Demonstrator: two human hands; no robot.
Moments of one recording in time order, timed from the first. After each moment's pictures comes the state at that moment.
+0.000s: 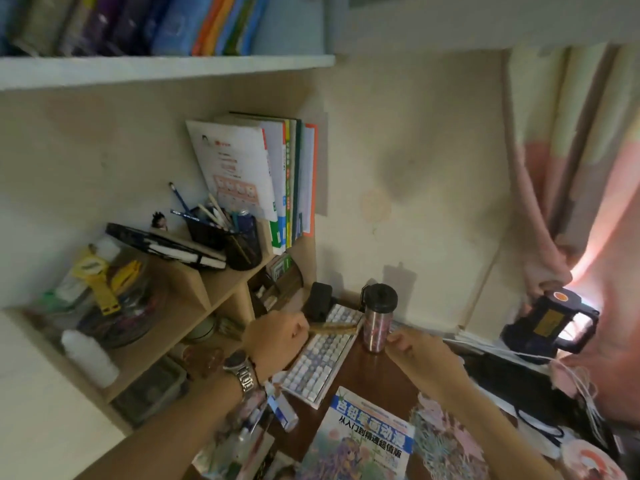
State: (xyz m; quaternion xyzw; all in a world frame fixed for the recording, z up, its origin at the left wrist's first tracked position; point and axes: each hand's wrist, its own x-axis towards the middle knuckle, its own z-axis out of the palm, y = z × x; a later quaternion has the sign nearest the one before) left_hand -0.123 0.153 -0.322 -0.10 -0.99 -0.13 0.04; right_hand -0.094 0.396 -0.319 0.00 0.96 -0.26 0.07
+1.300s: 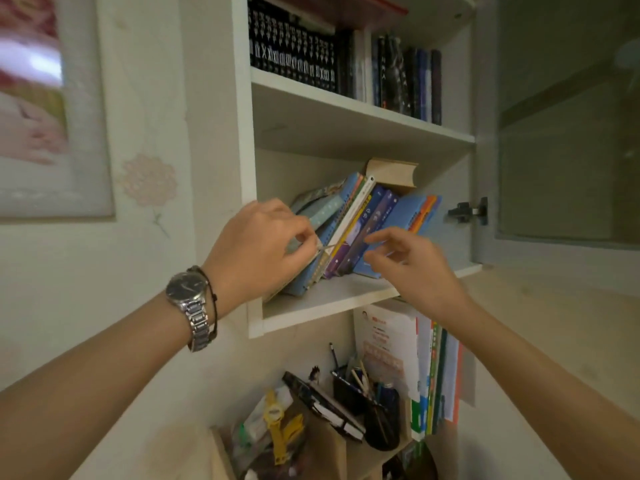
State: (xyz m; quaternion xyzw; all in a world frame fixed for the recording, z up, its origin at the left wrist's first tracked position) left_hand -0.013 0.019 0.065 -0.08 -0.85 0.10 0.51; right_hand -0.129 0.203 0.028 -0.41 0.73 -0.50 -0.23
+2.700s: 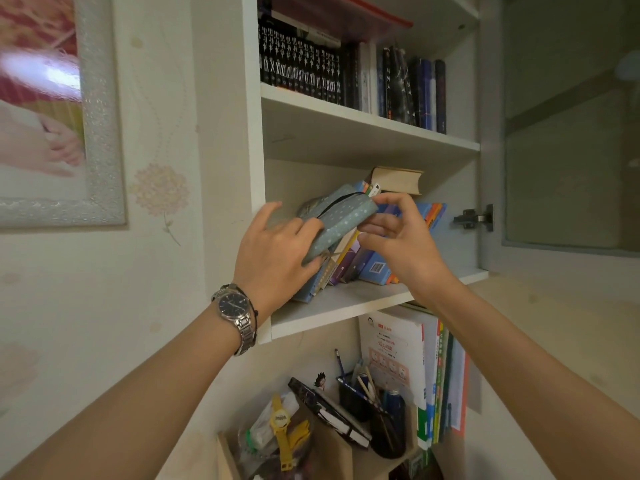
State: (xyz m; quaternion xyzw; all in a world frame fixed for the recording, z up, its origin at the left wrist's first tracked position) left_hand -0.047 0.010 0.052 -0.03 -0.77 0.24 0.60; right_hand -0.131 0.178 0.058 -0.44 0.58 -0.68 -0.12
